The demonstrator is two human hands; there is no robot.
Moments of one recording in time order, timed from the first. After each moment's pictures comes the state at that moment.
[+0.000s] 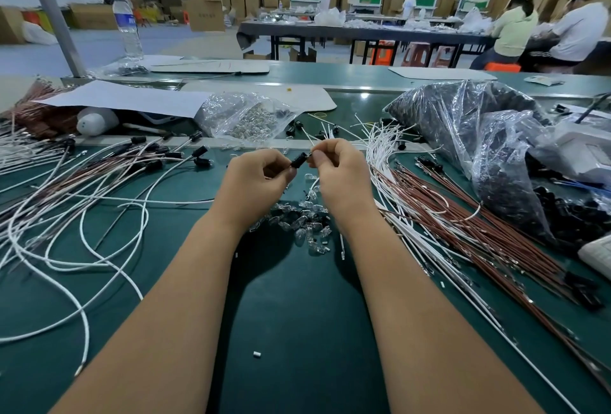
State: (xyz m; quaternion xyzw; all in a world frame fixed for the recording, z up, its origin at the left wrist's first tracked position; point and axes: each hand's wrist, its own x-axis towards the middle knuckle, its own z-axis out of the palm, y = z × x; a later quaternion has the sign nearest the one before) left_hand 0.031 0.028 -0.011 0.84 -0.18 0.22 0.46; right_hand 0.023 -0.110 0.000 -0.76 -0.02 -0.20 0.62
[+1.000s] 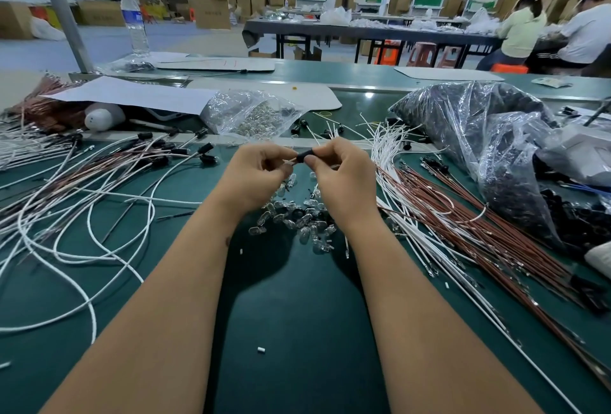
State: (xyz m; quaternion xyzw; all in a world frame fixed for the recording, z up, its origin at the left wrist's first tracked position) left_hand 0.037 0.033 -0.003 0.81 -0.16 0.12 0.55; right_hand 0.021 -0.108 -0.004 -0.81 -0.06 -0.28 0.52
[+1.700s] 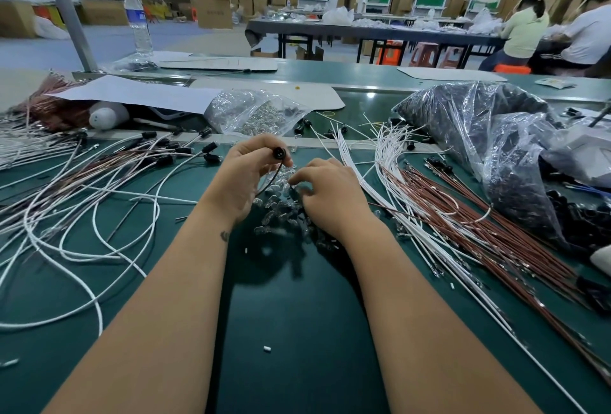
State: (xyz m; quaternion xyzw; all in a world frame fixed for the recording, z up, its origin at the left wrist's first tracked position) left_hand 0.031 0.044 0.002 0.62 -0.20 0.03 0.76; right_hand 0.024 -0.103 -0.012 -0.96 -0.16 -0.15 0.18
